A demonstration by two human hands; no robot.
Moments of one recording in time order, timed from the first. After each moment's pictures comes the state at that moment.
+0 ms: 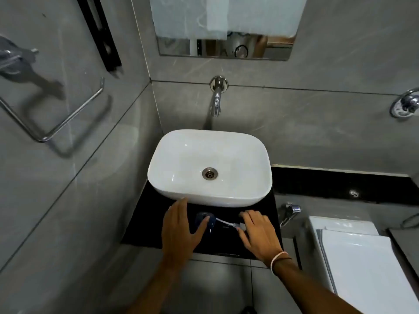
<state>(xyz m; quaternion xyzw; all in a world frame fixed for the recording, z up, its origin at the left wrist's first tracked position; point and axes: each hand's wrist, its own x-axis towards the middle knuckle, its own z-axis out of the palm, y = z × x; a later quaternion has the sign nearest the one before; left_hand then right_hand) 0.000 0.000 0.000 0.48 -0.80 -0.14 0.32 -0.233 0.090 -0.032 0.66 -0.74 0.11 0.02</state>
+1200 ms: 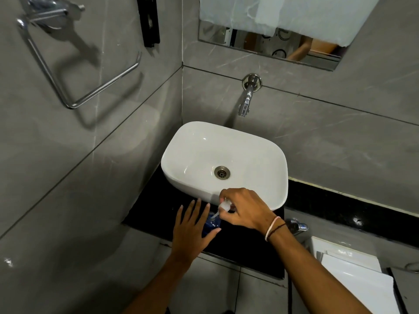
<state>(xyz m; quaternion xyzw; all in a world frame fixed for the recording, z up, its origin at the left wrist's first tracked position) -0.015 -0.005 -0.062 0.48 -0.85 -0.09 0.20 -0.197 0.002 0.092 0.77 -0.61 0.10 -0.14</state>
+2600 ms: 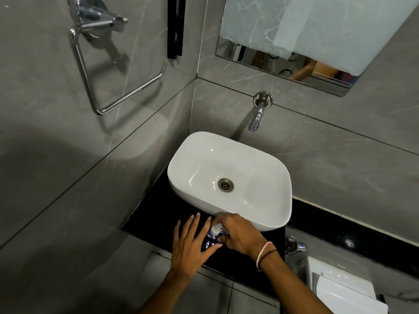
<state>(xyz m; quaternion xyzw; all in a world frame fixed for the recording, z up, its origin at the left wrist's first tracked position) -0.010 -0.002 -0.060 0.53 -0.82 -0.14 0.17 -0.171 -0.006 0.055 0.74 -0.64 -0.02 -0.20</state>
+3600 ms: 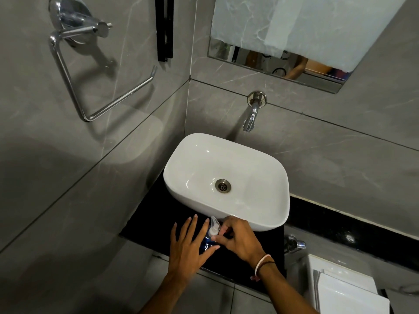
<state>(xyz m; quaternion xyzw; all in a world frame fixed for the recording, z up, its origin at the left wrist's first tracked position) -0.008 -0.004 -0.061 0.52 -0.83 -0.13 0.15 -0.190 0.009 0.013 0.64 -0.69 0.21 -0.27</state>
